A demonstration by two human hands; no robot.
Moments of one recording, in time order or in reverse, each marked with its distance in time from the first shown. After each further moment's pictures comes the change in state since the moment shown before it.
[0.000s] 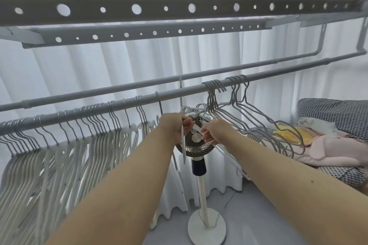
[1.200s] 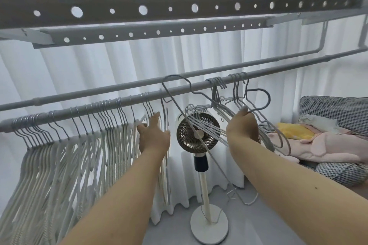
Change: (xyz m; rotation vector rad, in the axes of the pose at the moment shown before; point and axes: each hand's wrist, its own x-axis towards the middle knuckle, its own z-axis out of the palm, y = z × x) left_hand -0.016 -0.027 -0.074 1.076 0.373 0.352; right_hand -0.034 0.010 -0.012 0.049 0.821 -0.012
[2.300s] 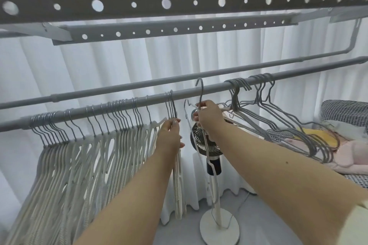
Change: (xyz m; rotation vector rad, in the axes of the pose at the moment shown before) left_hand 0.009 -0.005 0.000 -0.688 -0.059 -0.100; right_hand -0.018 -0.050 0.112 0.234 -0.694 -0.132
